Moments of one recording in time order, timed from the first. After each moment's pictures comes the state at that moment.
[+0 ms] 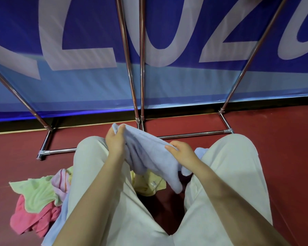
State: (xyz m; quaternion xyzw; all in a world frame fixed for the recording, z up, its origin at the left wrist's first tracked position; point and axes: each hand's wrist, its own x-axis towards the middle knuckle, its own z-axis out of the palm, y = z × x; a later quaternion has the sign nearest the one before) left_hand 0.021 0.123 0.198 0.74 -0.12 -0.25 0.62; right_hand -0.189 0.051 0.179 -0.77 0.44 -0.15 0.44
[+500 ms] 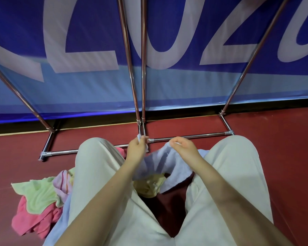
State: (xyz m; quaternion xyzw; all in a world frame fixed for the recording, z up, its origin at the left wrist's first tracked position) left_hand -0.024 0.120 0.183 0.77 -0.28 -0.32 0.48; right_hand -0.191 0.056 0.204 -0.68 0.43 -0.24 0.54
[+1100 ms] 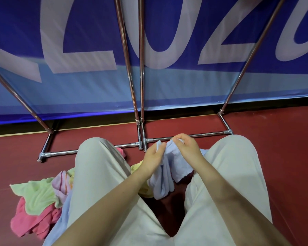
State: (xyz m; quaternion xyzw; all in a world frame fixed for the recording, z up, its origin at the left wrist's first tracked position) left_hand -0.074 0.128 0.179 0.67 -0.38 -0.42 0.48; right_hand -0.197 0.050 0.202 -0.68 0.46 -0.27 0.50
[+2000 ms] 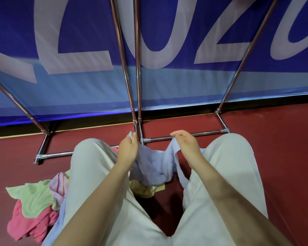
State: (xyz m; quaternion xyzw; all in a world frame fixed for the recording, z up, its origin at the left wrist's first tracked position) left_hand -0.015 0.126 0.185 0.81 -0.35 -0.21 0.42; right_hand -0.201 0.054 0.213 -0.63 0.46 -0.33 0.53
